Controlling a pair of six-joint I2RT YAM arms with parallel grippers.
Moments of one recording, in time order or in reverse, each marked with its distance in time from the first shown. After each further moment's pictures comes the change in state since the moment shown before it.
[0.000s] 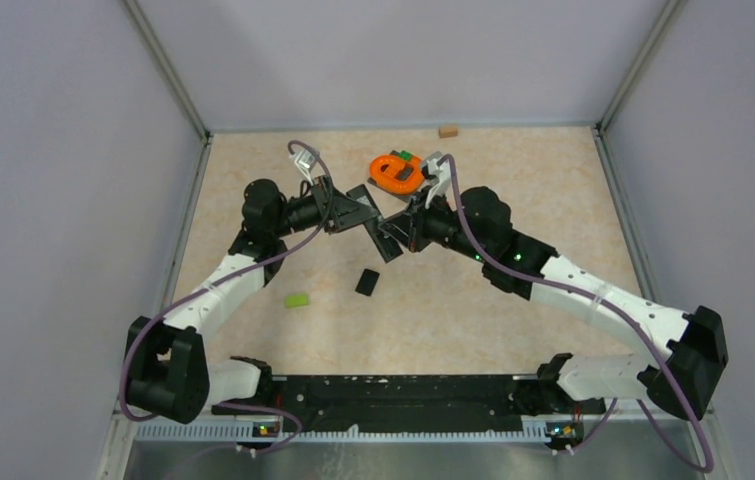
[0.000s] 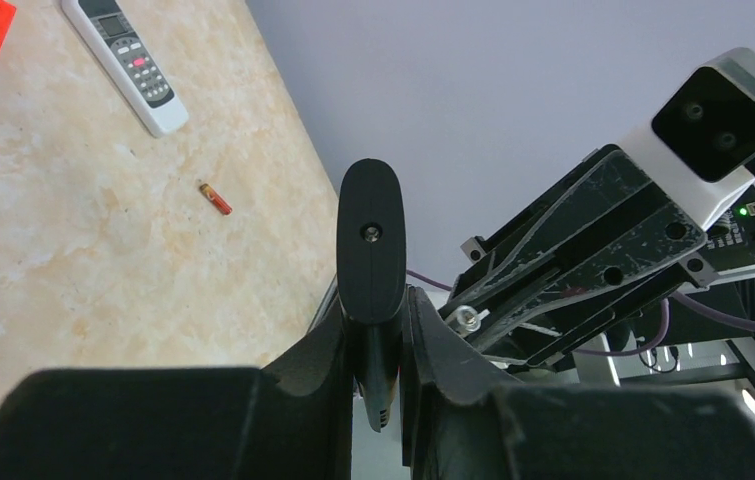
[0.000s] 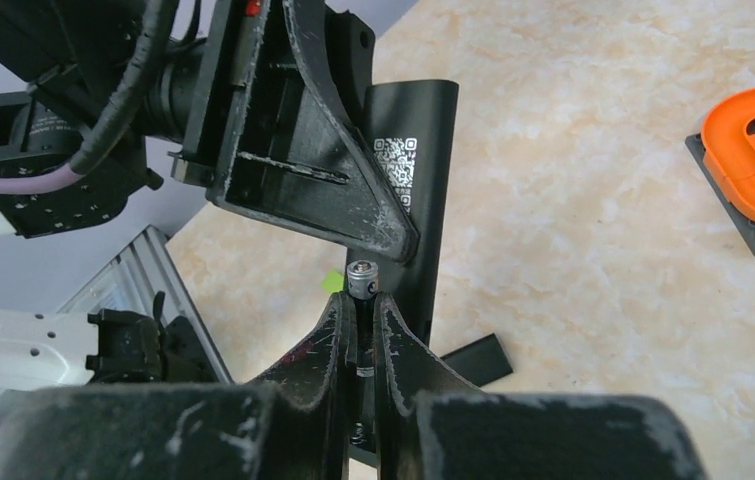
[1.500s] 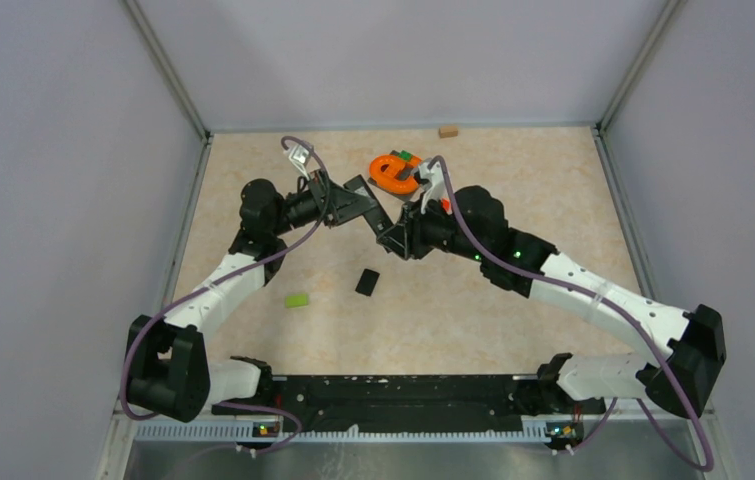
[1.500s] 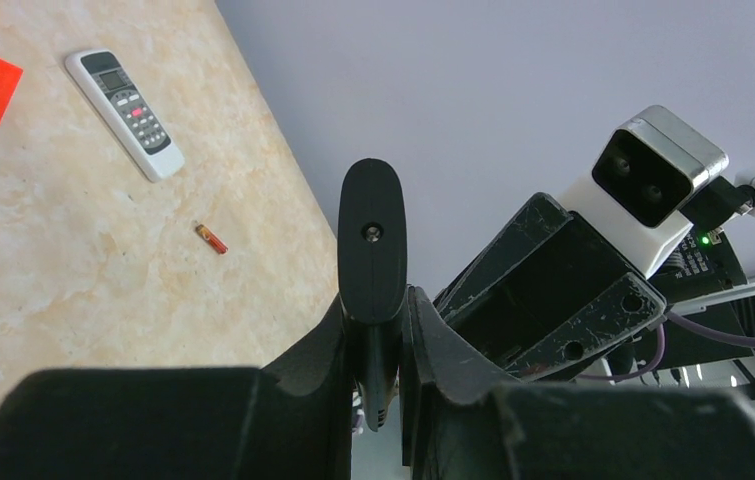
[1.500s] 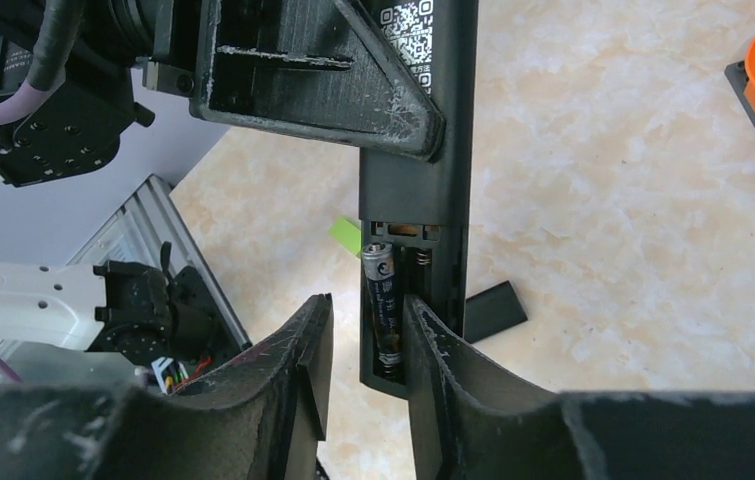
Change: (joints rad) left arm 0.000 0.006 0.004 0.094 -0.049 -0.052; right arm 0.008 0.016 0.039 -0.147 -0.036 0.005
